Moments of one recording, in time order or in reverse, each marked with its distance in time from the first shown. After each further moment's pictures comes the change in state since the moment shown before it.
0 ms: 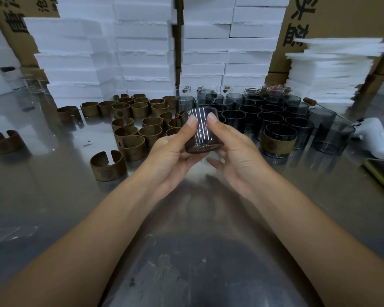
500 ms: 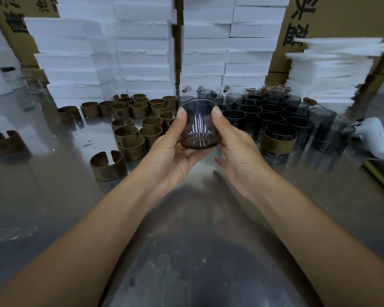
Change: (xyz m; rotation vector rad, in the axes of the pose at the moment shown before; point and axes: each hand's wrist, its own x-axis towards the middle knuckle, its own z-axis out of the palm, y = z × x) left_hand 0.000 0.004 0.003 -0.185 -0.047 -0.005; right_hand -0.002 -0.002 0.000 -0.034 -0.084 -0.120
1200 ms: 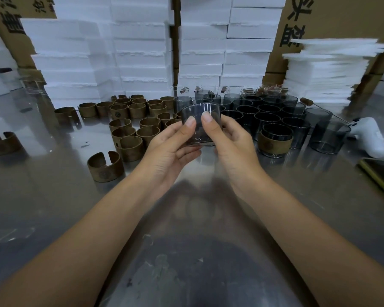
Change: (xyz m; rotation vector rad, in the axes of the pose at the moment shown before) left_hand -0.001 -0.001 0.000 0.268 0.127 0.036; right_hand 0.002 0.005 0.002 -0.083 0.126 -0.192
